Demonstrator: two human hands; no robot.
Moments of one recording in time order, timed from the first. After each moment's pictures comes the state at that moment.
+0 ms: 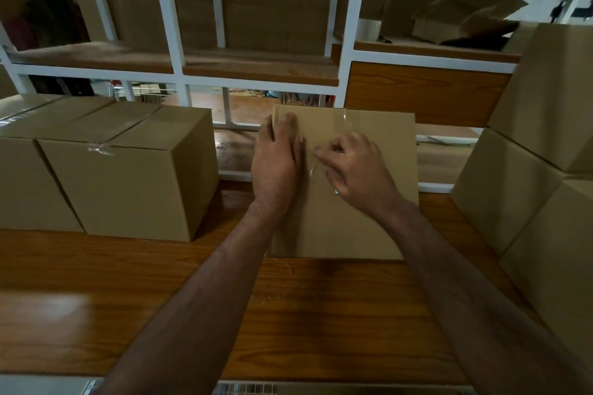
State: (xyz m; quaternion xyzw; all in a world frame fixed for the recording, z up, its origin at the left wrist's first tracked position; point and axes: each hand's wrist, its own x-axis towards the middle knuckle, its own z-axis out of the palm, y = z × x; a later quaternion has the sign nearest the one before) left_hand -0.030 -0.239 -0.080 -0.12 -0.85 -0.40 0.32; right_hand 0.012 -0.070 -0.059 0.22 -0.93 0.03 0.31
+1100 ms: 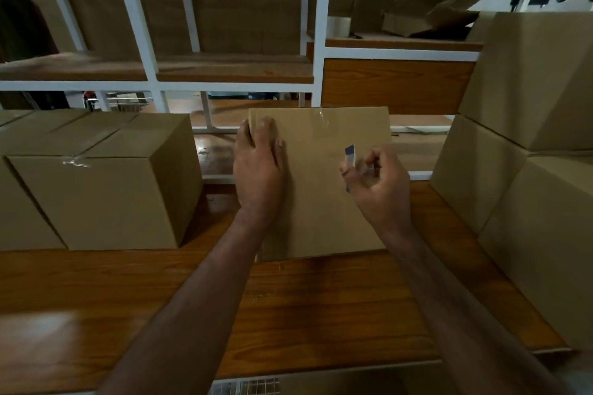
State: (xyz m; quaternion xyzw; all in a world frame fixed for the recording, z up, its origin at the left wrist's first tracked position) left_hand -0.015 -0.232 -0.089 -0.11 -0.85 -0.39 0.33; right_hand 0.066 -0.045 -0.090 0.08 -0.81 0.35 0.47
